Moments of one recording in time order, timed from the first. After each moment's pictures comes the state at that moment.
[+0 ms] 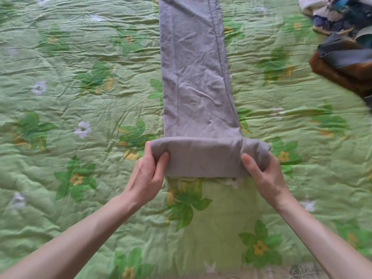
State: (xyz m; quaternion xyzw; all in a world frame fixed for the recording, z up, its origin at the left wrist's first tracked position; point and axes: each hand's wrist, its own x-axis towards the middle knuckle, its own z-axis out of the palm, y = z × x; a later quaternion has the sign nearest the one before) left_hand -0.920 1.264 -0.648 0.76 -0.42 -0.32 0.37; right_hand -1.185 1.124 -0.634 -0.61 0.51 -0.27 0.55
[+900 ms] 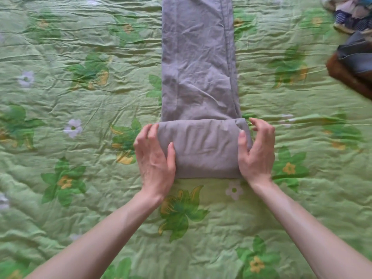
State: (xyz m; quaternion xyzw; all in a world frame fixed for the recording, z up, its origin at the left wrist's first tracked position) left_hand -0.942 1.208 -0.690 0.85 -0.40 -0.10 0.33; right_hand -1.136 1.061 -0.698 -0.80 0.50 -0.28 0.19
